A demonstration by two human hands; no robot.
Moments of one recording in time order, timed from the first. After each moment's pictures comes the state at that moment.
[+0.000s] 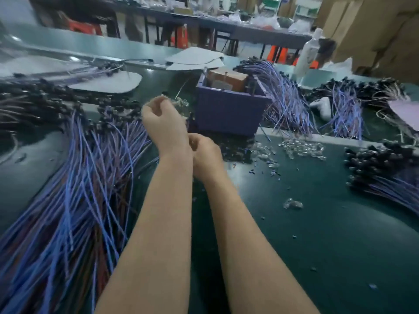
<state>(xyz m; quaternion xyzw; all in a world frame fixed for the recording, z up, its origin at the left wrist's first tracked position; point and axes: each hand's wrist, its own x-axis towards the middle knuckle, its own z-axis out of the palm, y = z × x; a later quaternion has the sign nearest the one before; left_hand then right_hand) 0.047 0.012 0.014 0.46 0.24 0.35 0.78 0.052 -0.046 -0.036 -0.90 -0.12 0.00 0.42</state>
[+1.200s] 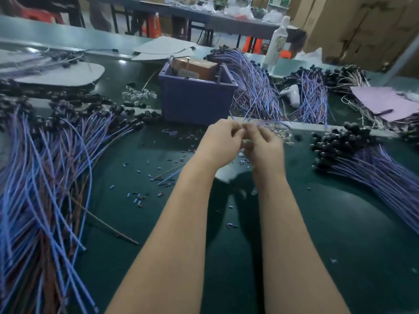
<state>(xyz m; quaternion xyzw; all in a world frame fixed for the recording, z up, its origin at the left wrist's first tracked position) 0.056 -0.087 -0.014 0.87 -0.10 0.08 0.48 0.051 -0.184 -0.027 -0.64 0.06 -0.13 0.76</state>
